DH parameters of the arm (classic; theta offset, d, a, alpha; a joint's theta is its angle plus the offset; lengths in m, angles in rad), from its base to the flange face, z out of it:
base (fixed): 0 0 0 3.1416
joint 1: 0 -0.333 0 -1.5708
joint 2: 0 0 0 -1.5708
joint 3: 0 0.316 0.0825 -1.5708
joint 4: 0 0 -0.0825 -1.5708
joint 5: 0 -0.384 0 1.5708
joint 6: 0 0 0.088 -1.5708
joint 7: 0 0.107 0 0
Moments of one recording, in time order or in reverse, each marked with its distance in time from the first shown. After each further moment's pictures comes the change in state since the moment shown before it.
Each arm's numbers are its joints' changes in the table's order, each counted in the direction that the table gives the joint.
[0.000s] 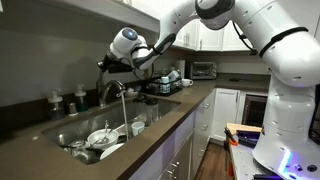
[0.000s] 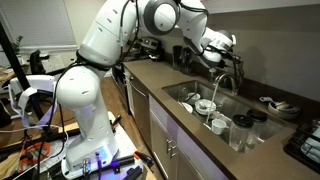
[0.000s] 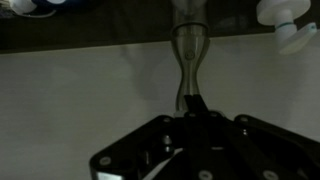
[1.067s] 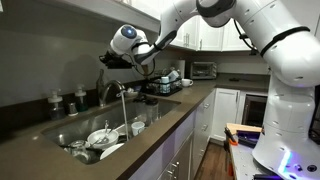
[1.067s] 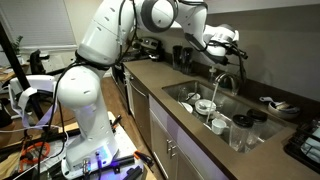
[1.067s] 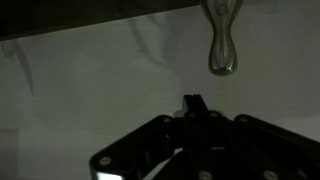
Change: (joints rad) arm -0.031 0.021 -0.051 -0.045 0.109 0.078 0.201
